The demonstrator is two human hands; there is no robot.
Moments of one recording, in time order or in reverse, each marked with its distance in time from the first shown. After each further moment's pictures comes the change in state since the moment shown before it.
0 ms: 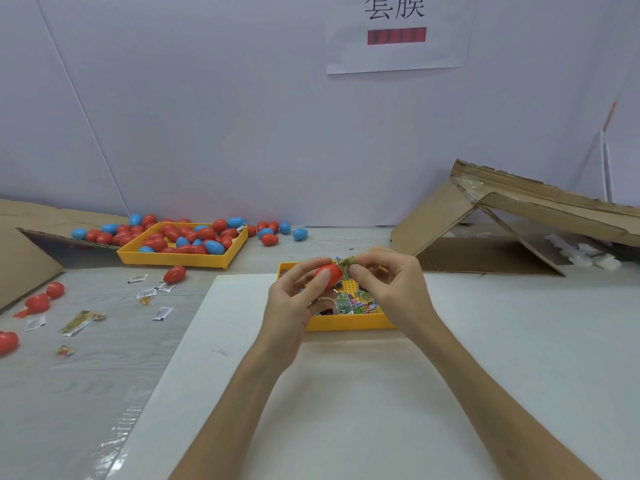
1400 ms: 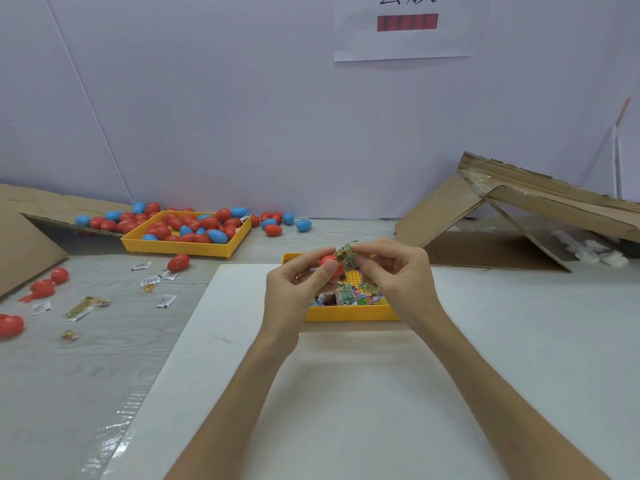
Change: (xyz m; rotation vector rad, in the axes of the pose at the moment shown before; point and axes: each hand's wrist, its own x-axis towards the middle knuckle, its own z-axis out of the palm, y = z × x) left_hand 0.003 -0.004 -0.001 0.116 0.084 0.145; right_hand -0.001 -0.002 0.001 0.064 0.021 -0.003
